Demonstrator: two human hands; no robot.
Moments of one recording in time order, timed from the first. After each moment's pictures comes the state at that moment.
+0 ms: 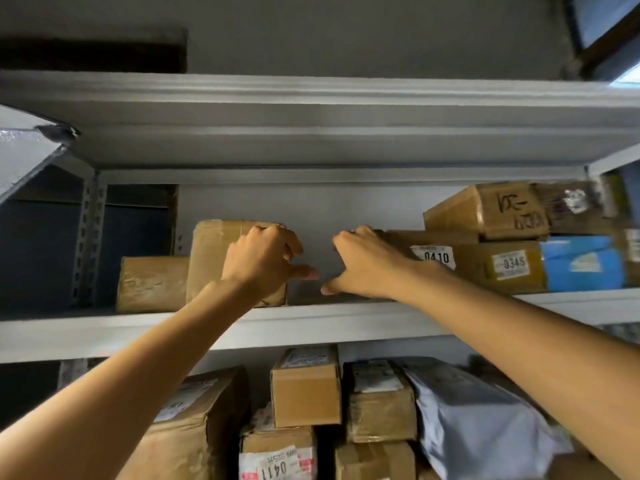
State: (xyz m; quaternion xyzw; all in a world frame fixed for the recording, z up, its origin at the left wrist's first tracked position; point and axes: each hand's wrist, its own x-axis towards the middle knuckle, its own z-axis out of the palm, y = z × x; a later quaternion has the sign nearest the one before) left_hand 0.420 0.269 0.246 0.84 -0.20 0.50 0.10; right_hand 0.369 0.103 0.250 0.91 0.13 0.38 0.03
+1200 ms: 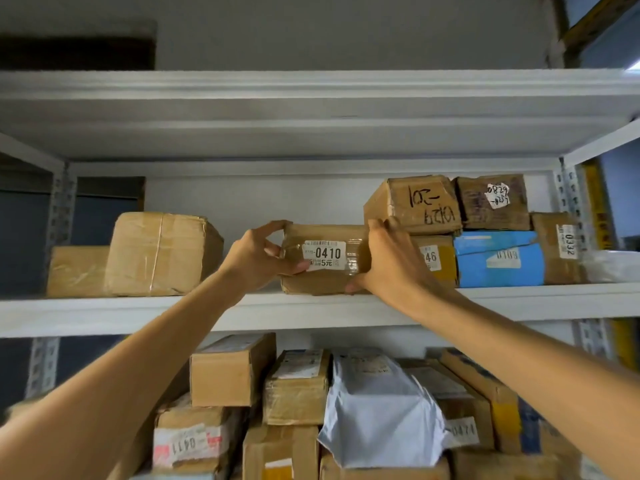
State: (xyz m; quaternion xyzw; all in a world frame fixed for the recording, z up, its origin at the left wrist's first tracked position) left_hand 0.406 0.140 0.234 0.82 -0.24 0.33 0.40; right_hand 0.355 -0.060 0.218 0.87 0.11 0.46 -0.15
